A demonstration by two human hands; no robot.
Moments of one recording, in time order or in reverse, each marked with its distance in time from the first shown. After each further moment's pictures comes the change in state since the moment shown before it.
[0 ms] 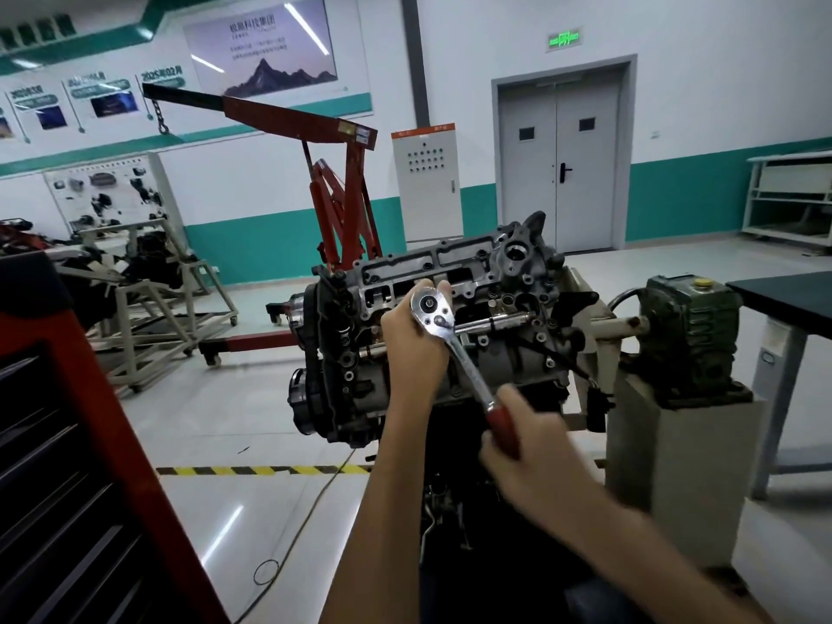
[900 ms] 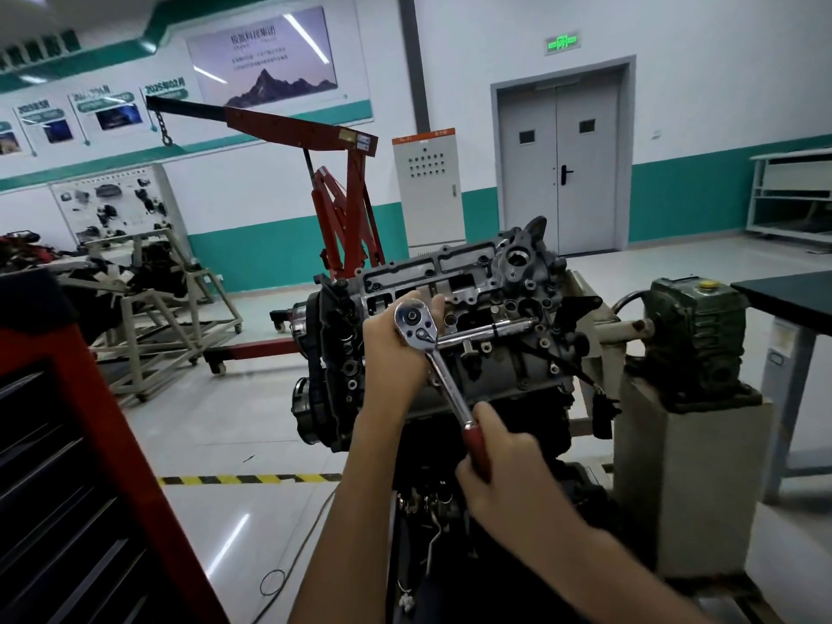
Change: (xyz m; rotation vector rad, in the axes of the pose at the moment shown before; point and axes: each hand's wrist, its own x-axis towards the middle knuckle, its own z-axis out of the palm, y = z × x) left_hand 0.011 -0.002 -0.023 0.118 -0.098 0.132; right_hand -0.001 -0.011 0.025 -0.037 -0.058 0.037
